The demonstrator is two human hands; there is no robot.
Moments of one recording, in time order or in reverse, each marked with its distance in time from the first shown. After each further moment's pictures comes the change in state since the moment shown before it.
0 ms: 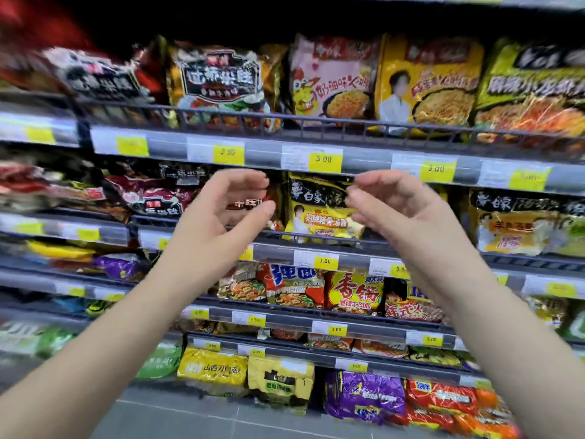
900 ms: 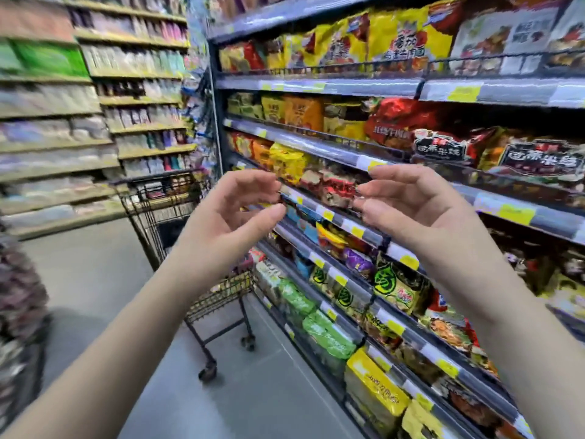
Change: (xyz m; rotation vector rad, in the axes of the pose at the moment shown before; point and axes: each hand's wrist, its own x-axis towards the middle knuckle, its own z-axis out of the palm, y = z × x) left_hand -0.266 0.163 -0.222 0.269 0.604 0.019; right_hand -0.124 -0.136 0.236 0.331 -0.803 -0.261
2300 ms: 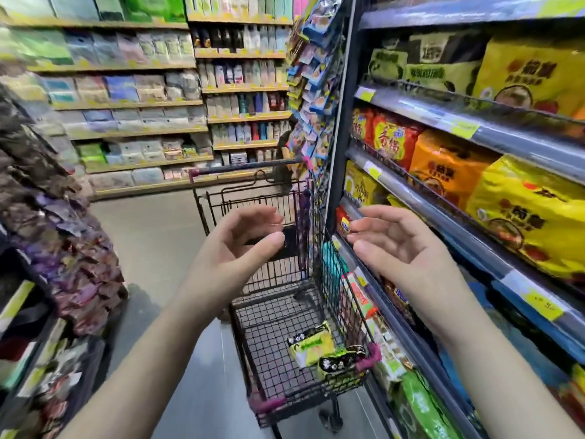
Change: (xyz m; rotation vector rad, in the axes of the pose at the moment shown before) left_hand 0.263 -0.413 -0.375 0.061 0.341 -0.326; right_hand 0.469 0.382 0.343 0.165 -0.286 0.191
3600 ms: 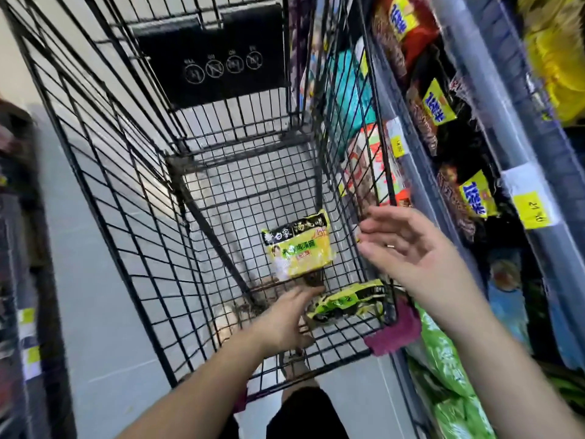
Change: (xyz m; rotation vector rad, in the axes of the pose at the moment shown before) left_hand -0.026 -0.498 0.107 0.462 -0.935 -0.785; right_hand 0.101 0.400 -0.057 -0.061 -0.040 0.695
